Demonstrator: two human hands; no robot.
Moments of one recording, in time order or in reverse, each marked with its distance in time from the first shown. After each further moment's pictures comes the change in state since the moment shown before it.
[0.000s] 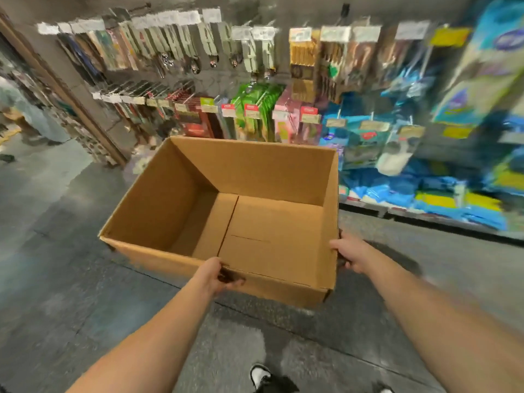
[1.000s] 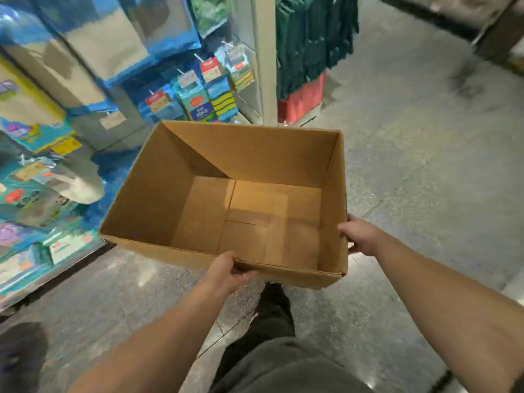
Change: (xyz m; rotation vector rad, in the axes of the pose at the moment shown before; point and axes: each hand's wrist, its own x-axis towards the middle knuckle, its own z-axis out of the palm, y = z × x) left_hand -0.181 -0.603 0.601 0.746 -0.389 -0.085; right_hand -0.251 0.577 -0.633 0.757 0.558 0.243
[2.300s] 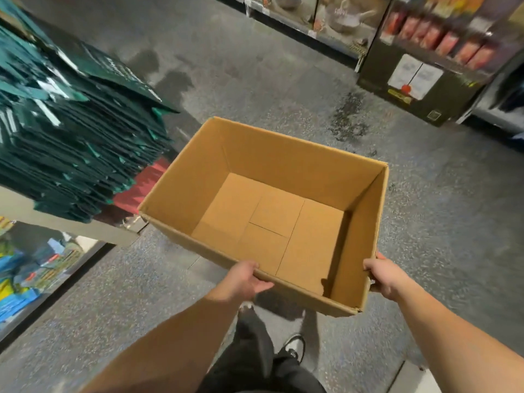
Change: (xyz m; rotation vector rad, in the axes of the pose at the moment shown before) left_hand 0.154 -0.113 0.956 0.426 -0.115 -0.208; right_hand 0.294 -0.105 -0.846 0.369 0.296 0.224
